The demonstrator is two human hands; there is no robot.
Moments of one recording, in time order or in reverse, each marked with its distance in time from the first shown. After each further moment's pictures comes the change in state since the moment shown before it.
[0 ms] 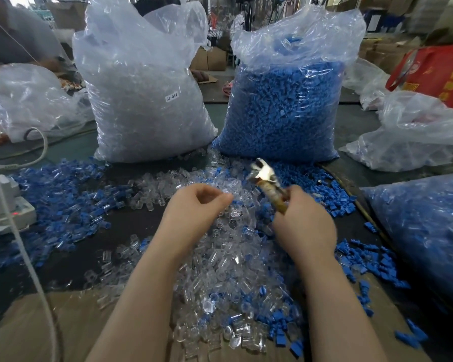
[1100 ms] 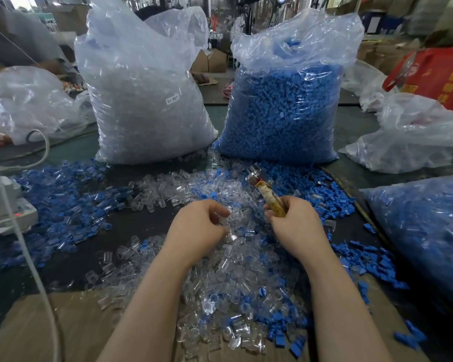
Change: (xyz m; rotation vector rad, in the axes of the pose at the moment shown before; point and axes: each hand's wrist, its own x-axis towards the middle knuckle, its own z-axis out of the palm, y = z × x) left_hand 0.001 -0.015 0.008 0.401 -0.074 0.057; right_hand 0.009 0.008 0.010 0.401 -0.199 0.042
